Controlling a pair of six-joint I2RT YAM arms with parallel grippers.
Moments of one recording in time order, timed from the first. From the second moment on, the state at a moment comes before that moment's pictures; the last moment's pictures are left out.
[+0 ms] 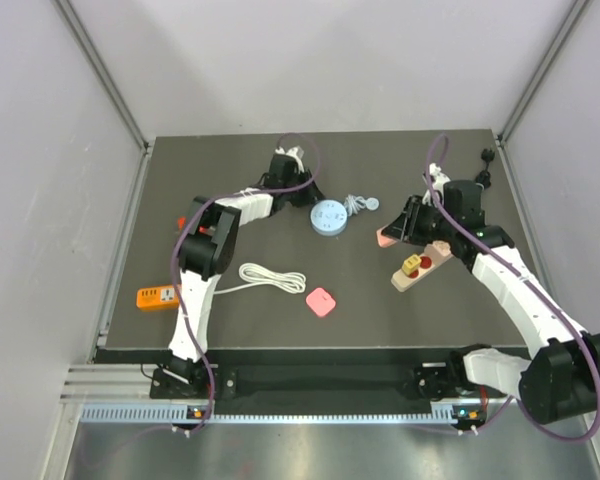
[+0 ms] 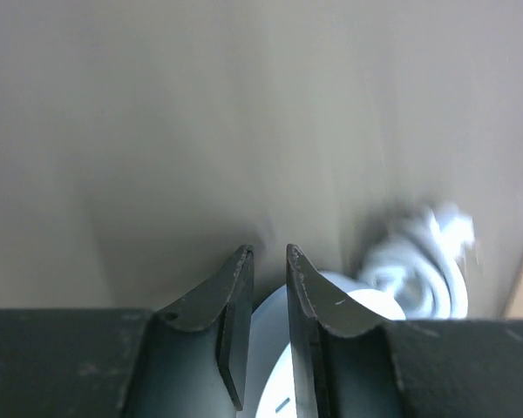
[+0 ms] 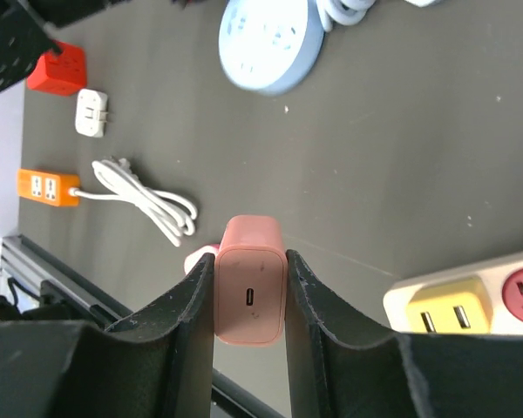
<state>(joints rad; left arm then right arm) -0.40 2.34 1.67 0.09 0.30 -0.64 0.22 1.15 0.90 -0.38 -0.41 0.44</state>
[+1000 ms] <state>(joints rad) -0.42 1.39 1.13 -0.34 0.18 -0.48 0.49 1.62 1.26 -0.38 -0.03 0.31</state>
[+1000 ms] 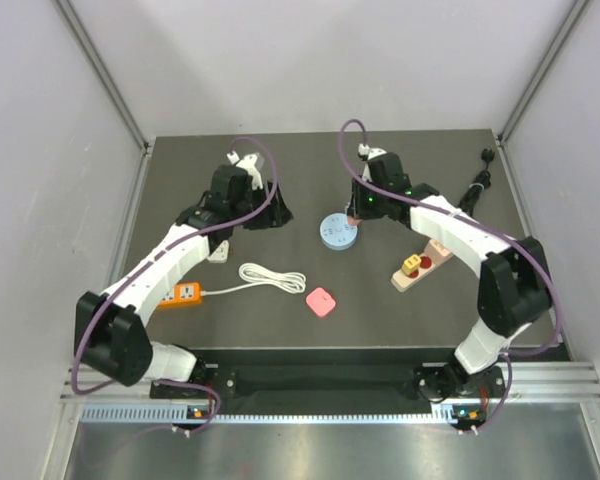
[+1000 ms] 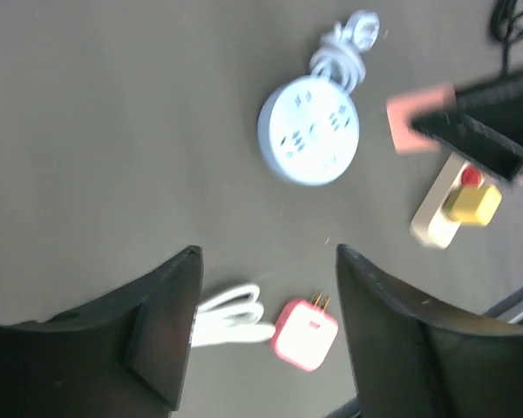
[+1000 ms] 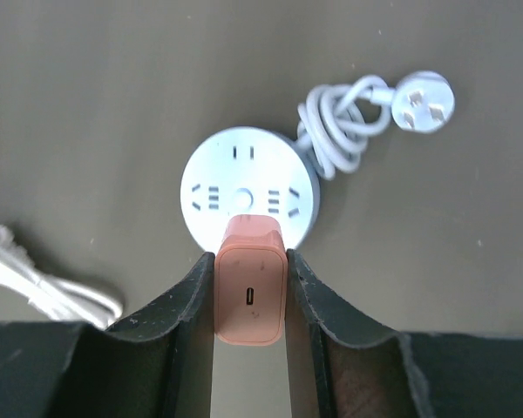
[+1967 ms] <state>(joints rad) -0.42 1.14 0.98 -0.41 0.03 -0.38 0.55 1.86 1.36 -0.37 0.13 0.32</state>
